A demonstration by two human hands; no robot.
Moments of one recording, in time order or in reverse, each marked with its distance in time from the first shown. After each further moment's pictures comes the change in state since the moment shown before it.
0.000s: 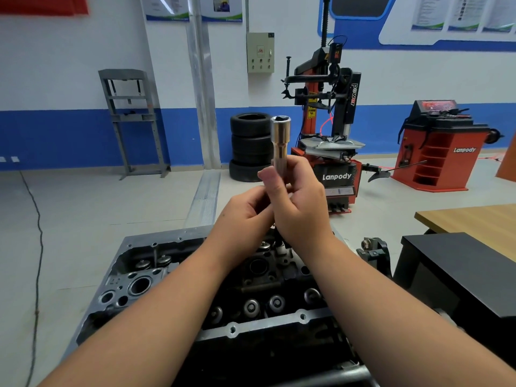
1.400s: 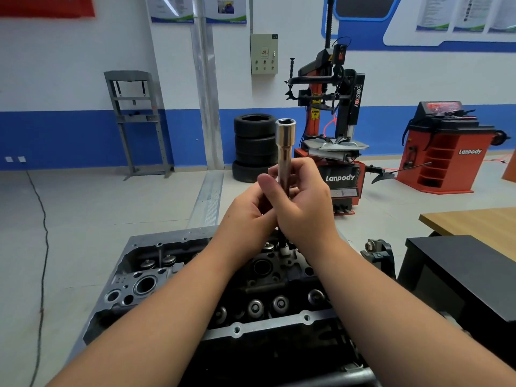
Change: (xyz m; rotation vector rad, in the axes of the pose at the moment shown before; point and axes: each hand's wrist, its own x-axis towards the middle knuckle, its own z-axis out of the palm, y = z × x) left_hand 0.002 -0.001 0.001 -0.017 0.026 -0.010; right_hand 0.000 -0.001 -0.001 -0.017 0.006 0.035
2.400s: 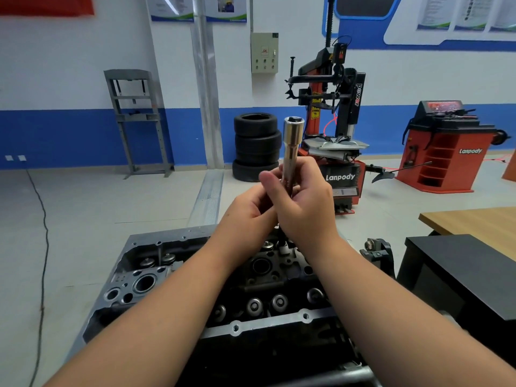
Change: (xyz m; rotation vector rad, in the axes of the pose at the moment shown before) left_hand 0.000 0.001 -0.001 -0.014 -0.026 0.005; right_hand 0.001 0.001 -0.002 -0.023 0.041 -0.039
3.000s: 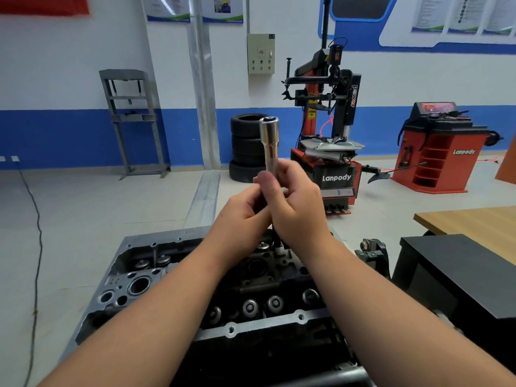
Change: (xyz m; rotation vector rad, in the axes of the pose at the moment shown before) left_hand -0.001 0.000 -0.002 0.041 0.017 0.000; right_hand 0.000 0.003 0.003 0.029 -0.112 0.033
